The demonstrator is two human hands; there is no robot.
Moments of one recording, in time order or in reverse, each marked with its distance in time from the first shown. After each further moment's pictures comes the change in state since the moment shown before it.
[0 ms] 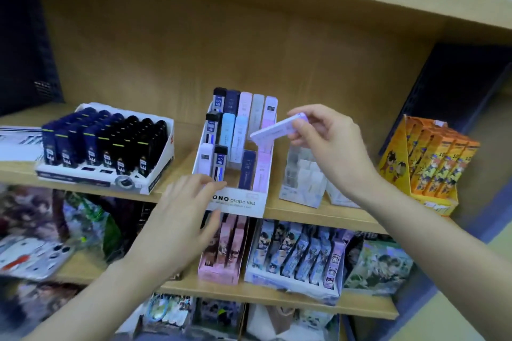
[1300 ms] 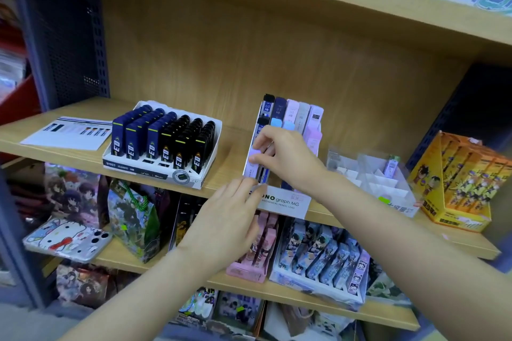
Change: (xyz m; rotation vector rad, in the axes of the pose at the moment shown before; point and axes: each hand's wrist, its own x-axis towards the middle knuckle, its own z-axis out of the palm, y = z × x) left_hand -0.011 -0.012 -0.010 0.147 0.049 0.173; right_hand 0.018 -0.014 0.109 -0.364 -0.392 -0.106
